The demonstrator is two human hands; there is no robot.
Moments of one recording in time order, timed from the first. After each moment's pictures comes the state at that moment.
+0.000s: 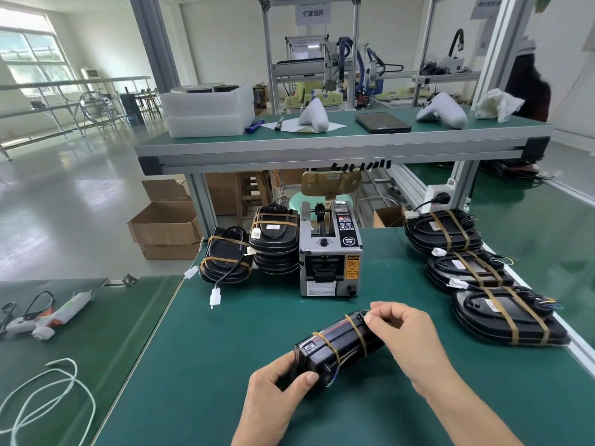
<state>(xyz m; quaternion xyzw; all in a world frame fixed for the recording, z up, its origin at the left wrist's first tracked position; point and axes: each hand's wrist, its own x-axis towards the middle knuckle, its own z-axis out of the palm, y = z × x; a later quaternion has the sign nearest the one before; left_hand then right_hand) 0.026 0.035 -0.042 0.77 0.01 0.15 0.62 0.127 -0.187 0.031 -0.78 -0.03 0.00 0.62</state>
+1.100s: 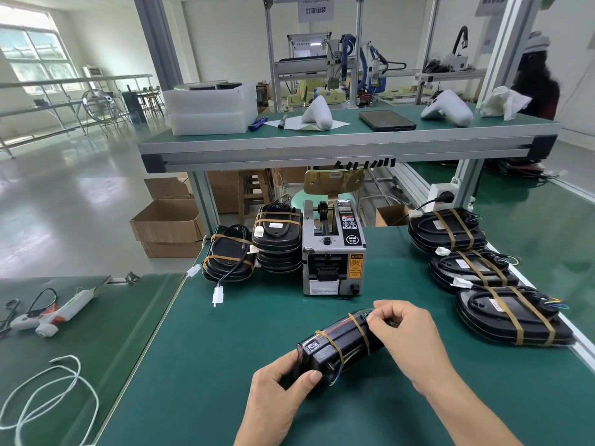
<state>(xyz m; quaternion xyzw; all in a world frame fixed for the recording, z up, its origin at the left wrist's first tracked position) 0.028 0.035 -0.047 0.77 0.02 0.14 0.62 0.122 -0.182 0.038 -0.83 -0.03 -0.02 0.55</state>
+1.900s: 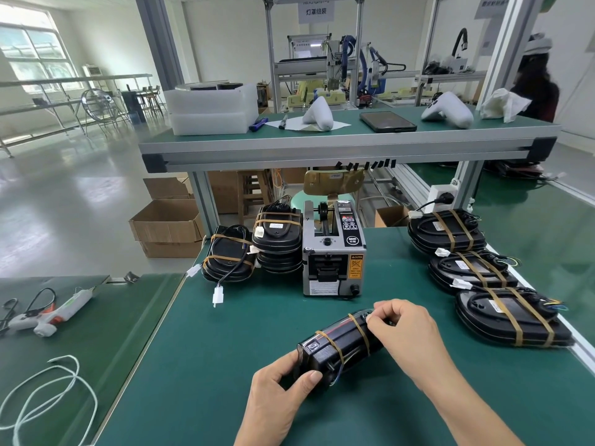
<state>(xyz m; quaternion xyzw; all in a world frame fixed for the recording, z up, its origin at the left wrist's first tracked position) 0.027 0.035 -0.044 0.77 0.02 0.14 0.62 0.126 -0.180 0.042 -0.87 -0.03 -0.02 0.50</state>
